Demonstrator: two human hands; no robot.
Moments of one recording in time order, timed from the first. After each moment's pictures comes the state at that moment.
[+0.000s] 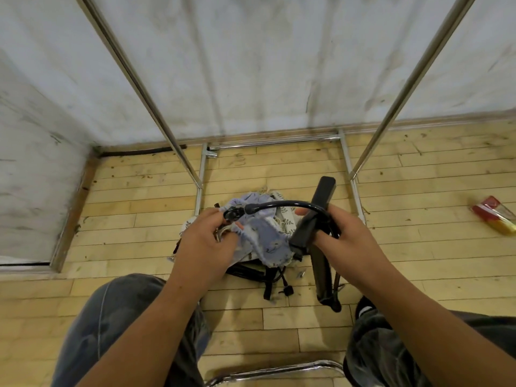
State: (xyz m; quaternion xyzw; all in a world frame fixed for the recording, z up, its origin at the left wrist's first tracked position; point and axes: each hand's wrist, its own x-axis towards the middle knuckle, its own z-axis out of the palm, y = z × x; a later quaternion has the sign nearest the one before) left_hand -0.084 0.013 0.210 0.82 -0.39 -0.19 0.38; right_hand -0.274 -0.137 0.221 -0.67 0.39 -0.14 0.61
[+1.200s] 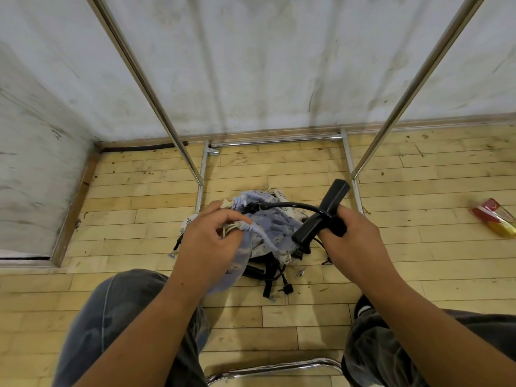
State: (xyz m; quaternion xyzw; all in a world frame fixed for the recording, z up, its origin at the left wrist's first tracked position) left_hand -0.085 0.013 0.215 0.81 -0.38 -0.21 0.39; right_hand -0.277 -0.143 0.196 -0.75 0.46 -0.13 0.46
